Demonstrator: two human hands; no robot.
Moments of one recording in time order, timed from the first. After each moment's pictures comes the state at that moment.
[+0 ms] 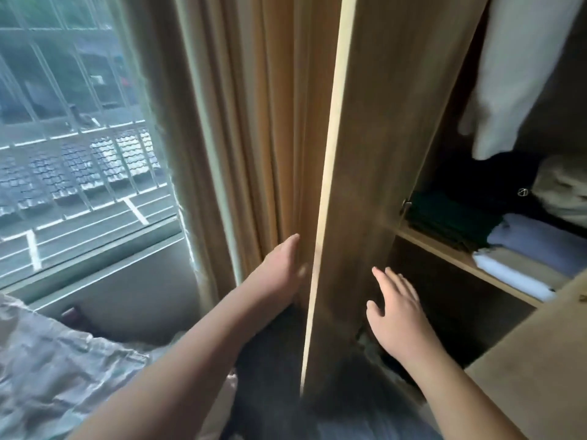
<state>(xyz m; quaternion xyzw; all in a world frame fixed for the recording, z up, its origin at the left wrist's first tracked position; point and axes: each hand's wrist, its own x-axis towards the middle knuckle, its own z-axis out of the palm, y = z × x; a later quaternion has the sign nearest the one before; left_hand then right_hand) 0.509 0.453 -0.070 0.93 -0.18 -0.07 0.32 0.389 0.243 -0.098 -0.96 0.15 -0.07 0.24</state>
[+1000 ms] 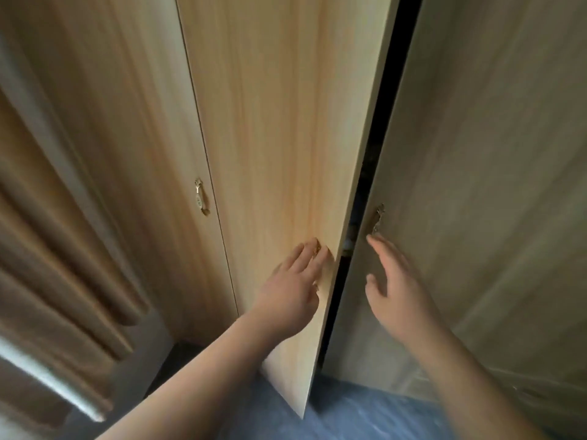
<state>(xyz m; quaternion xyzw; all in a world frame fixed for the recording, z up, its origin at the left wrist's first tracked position) 0.414 0.158 -0.080 0.79 -0.58 0.01 0.22 0.248 0.032 -0.052 -0.89 0.29 -0.27 0.22</state>
